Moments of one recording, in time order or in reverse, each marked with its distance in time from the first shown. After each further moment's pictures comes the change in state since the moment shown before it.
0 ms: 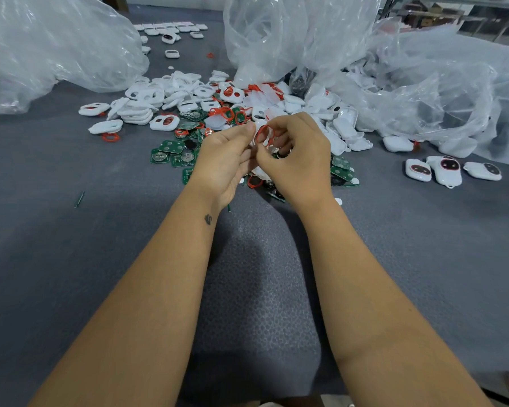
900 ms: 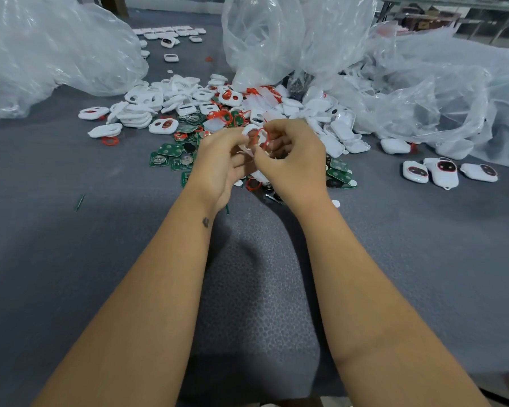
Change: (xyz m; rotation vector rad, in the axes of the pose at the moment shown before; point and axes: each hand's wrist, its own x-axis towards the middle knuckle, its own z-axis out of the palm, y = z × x) left_hand 0.004 0.001 -0.006 0.042 0.084 -0.036; right_hand -0.001 -0.002 0.001 0.149 -0.040 0.149
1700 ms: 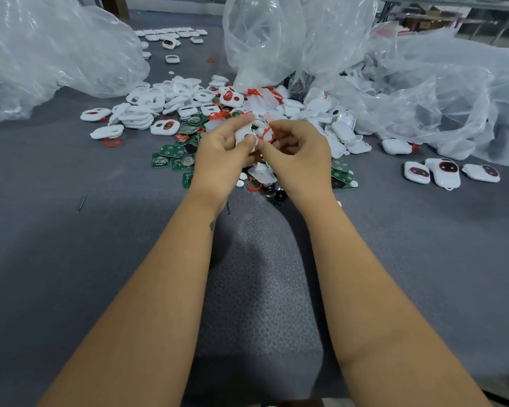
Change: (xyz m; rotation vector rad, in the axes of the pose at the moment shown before) left_hand 0.001 -0.005 -0.001 0.263 0.030 0.228; right_hand 0.005 0.003 -0.004 0.150 -0.017 0.191
